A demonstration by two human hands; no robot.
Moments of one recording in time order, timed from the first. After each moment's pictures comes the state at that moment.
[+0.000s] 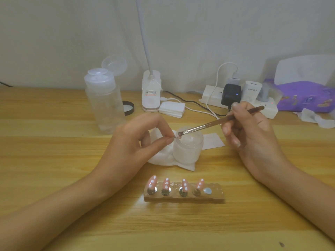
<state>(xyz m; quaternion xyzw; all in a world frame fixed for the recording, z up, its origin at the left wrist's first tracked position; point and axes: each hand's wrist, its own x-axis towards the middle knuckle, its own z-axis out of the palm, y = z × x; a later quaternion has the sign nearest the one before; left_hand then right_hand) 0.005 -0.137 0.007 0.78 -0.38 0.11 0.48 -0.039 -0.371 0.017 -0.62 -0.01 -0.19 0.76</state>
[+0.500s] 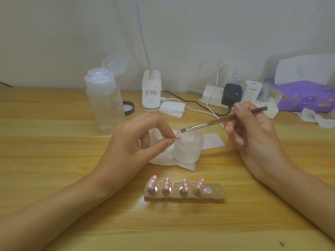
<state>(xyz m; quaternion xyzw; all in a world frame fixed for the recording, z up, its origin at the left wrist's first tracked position) 0.005 -0.137 0.007 0.78 -0.39 0.13 0.48 -0.040 -0.371 0.018 -0.61 0.00 -0.20 0.77</state>
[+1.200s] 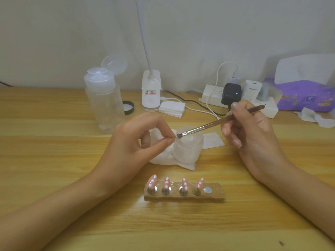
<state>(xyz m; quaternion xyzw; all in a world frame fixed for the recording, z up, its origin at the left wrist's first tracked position) 0.005 -0.137 0.006 0.77 -0.39 0.12 0.49 -0.039 -0.370 0.017 -0.62 -0.03 -0.19 0.76</state>
